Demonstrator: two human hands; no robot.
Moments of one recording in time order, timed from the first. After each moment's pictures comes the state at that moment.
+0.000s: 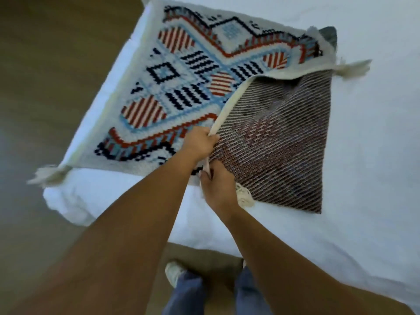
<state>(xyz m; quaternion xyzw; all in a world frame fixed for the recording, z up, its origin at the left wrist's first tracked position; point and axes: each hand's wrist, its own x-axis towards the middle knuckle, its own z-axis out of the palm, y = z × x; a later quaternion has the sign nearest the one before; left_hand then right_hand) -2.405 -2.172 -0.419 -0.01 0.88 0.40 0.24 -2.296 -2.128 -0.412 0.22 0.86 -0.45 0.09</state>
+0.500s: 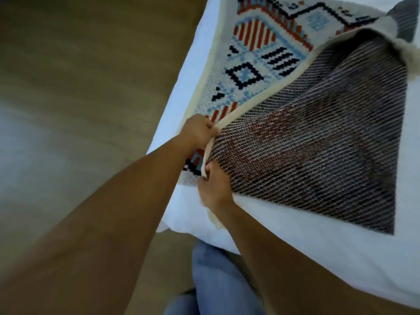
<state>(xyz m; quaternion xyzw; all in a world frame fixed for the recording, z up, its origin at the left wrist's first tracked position) -2.527 -2.391 -0.441 0.03 0.90 0.33 0.28 -2.402 -2.342 -0.450 0.22 0.83 -0.48 0.19</state>
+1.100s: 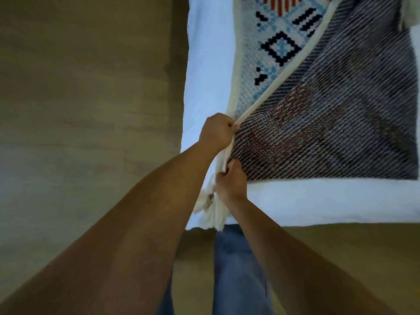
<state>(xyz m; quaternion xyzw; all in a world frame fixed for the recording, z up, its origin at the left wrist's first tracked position) -2.582 -2.494 -0.498 0.16 0.86 0.35 0.35 -2.464 -2.499 -0.483 0.50 0.73 -0.45 0.13</state>
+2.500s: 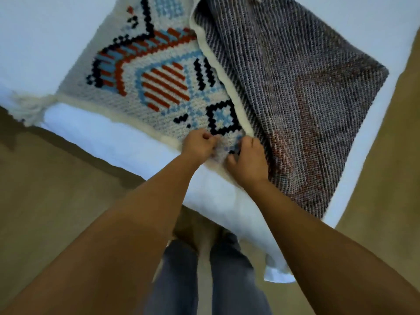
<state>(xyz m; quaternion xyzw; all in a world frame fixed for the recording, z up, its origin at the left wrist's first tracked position) -2.810 -2.328 -0.503 0.33 0.69 0.23 0.60 -2.683 -2.360 -0.481 0.73 0.64 -0.26 0.01</state>
